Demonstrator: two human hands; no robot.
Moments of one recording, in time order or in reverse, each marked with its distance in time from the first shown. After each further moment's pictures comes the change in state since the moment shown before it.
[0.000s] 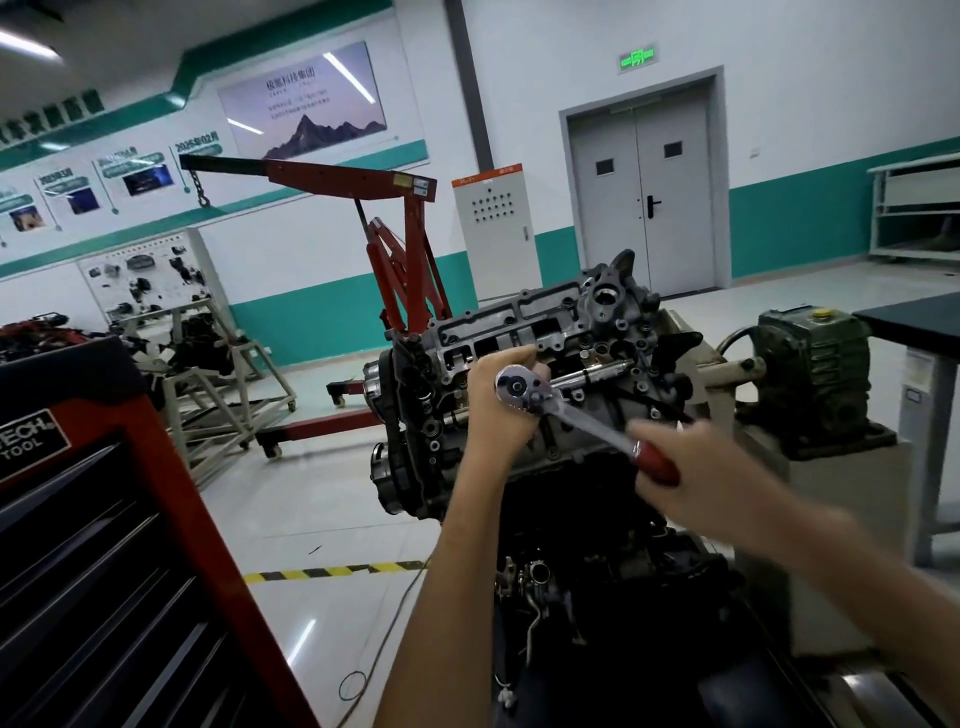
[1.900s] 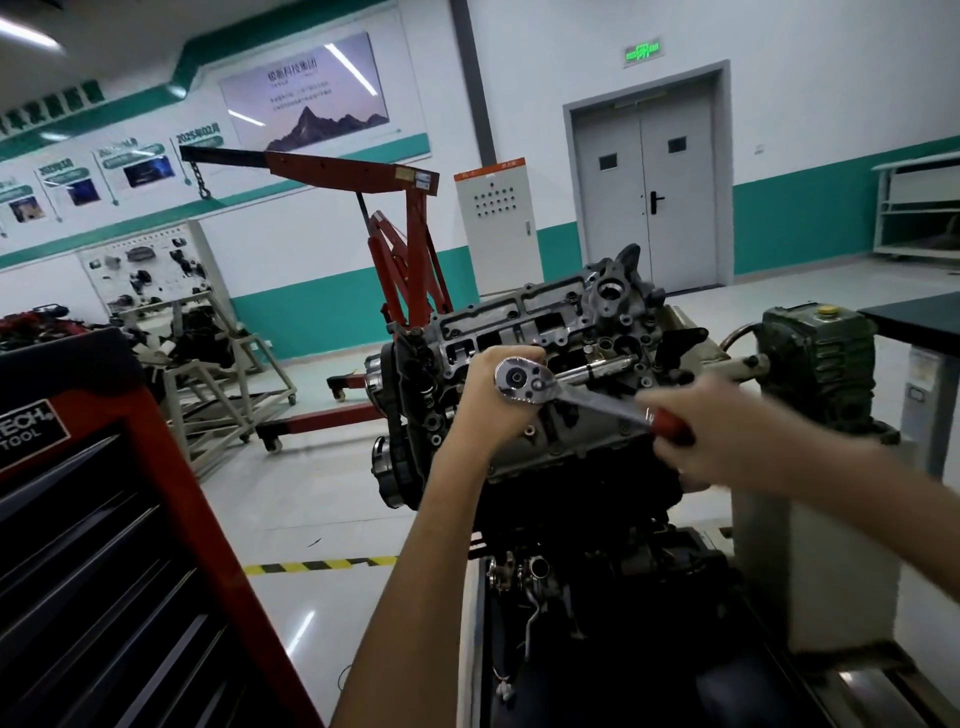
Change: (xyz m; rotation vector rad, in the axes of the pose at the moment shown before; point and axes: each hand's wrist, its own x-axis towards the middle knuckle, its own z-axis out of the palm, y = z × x) left_hand 0.000 0.007 -0.020 0.072 -0.195 0.074; right_hand 0.019 0.004 -0.034 -0.157 -0.163 -0.091
